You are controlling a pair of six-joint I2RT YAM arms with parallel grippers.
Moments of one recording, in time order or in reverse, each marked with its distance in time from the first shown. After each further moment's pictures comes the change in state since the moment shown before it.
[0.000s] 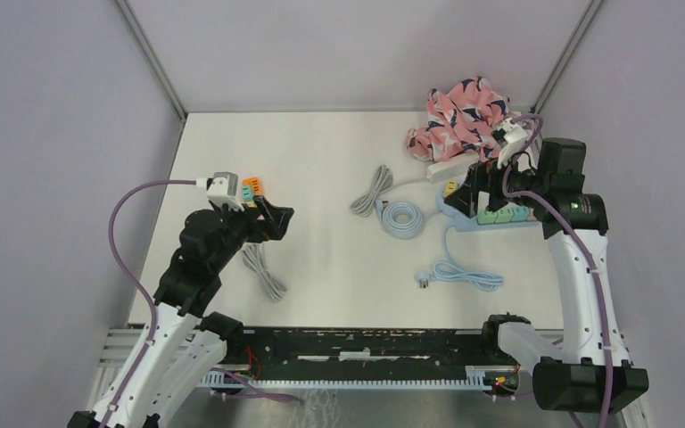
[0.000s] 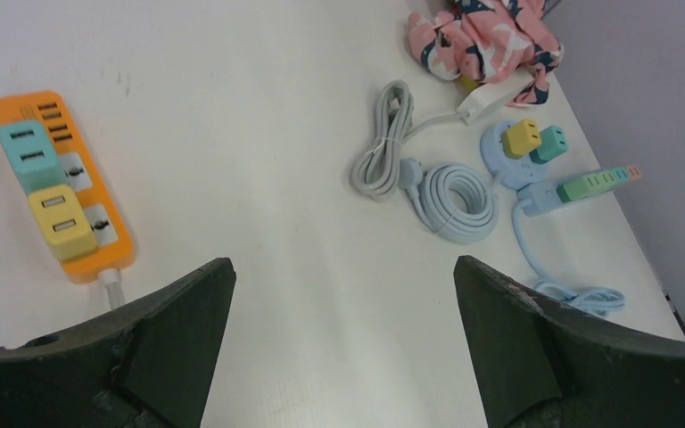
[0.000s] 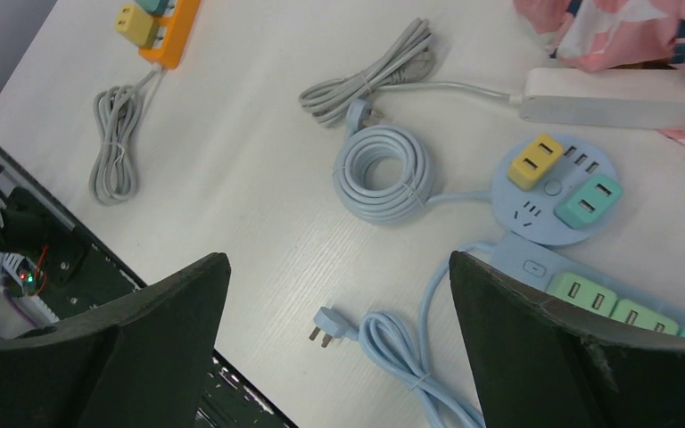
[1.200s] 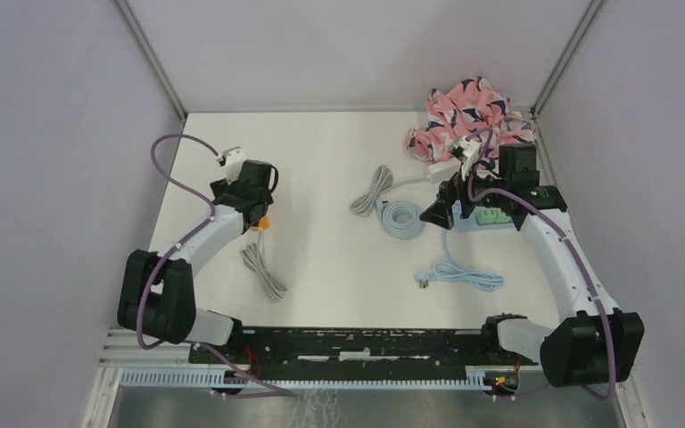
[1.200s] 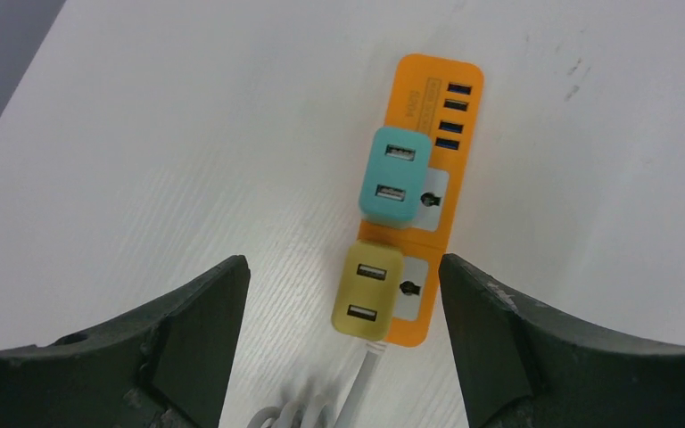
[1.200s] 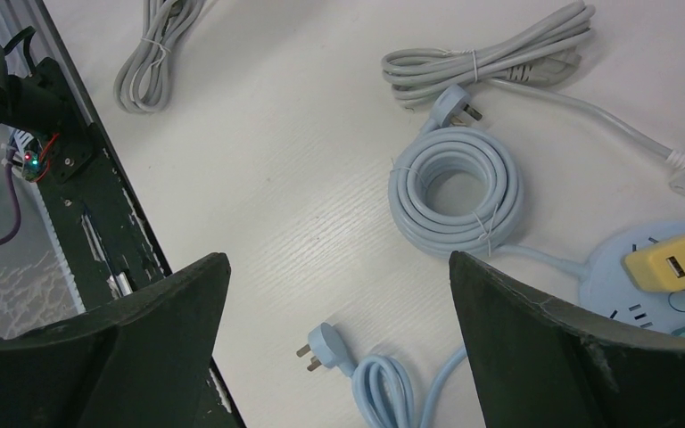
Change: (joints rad) left arm 0.073 0.811 0.175 -0.018 -0.779 -0.116; right arm 0.140 0.142 -0.203 0.204 -0.167 -0.184
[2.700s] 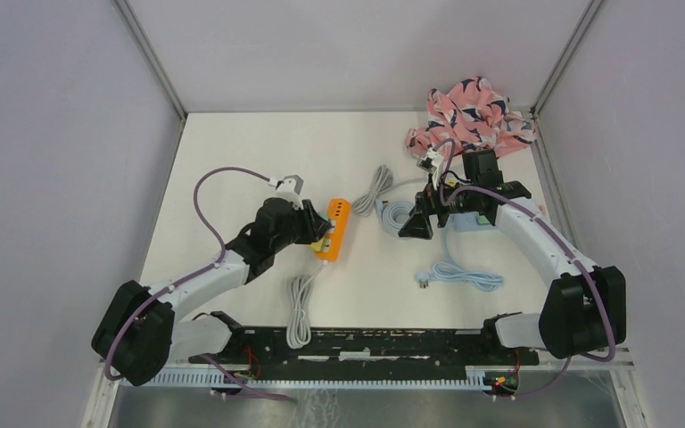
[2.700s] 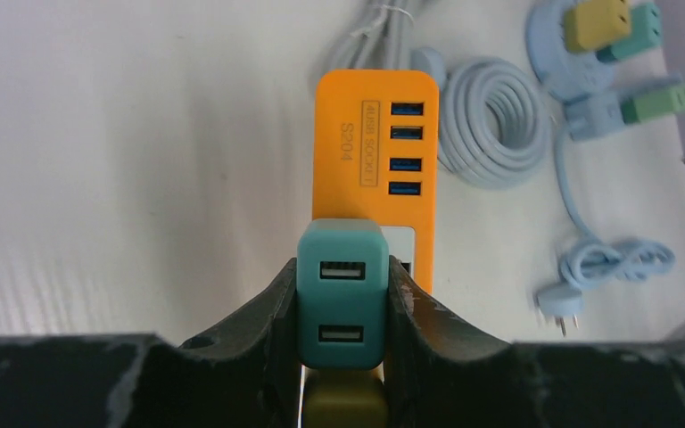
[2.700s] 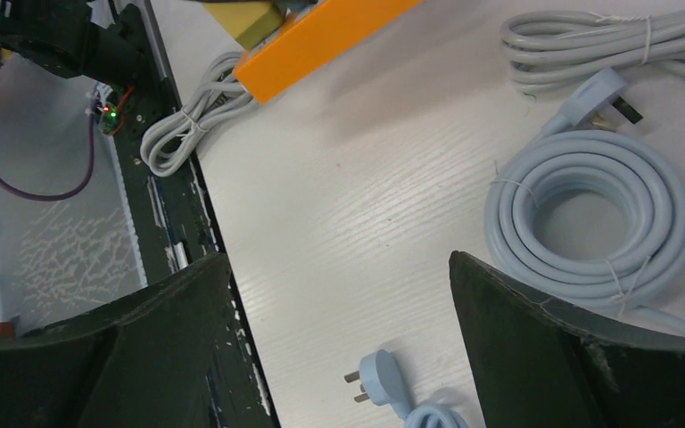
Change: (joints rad) left arm -0.291 -0.206 -0.291 0.429 0.676 -0.077; right arm 0.151 0.151 -0.039 0.047 -0.060 -0.001
